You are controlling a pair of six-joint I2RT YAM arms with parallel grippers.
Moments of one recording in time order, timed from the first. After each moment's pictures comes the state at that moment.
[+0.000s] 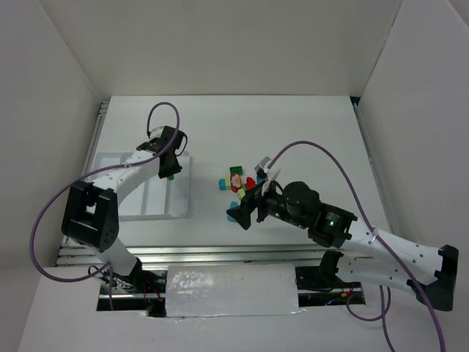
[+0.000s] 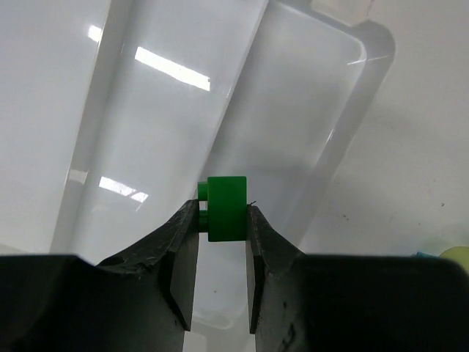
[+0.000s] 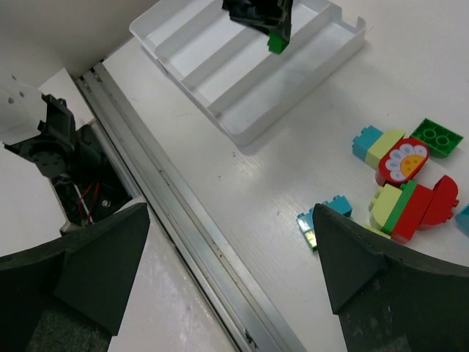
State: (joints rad) left arm -0.33 1.61 1.16 -0.64 -0.40 -0.70; right arm 1.05 0.86 0.77 -0.15 0.07 0.29
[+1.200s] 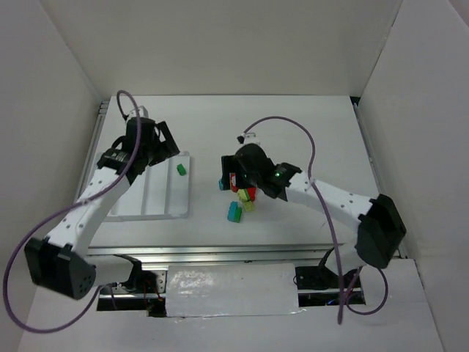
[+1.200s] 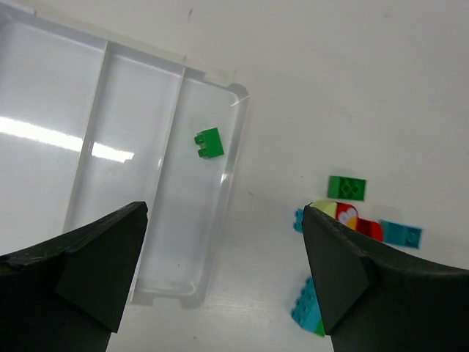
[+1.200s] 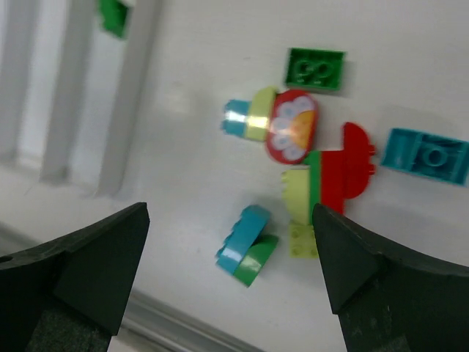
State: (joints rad) left arm -0.28 1.30 1.19 -0.61 -0.25 -0.63; right arm 0.85 1.42 1.09 -0.36 0.22 0.54
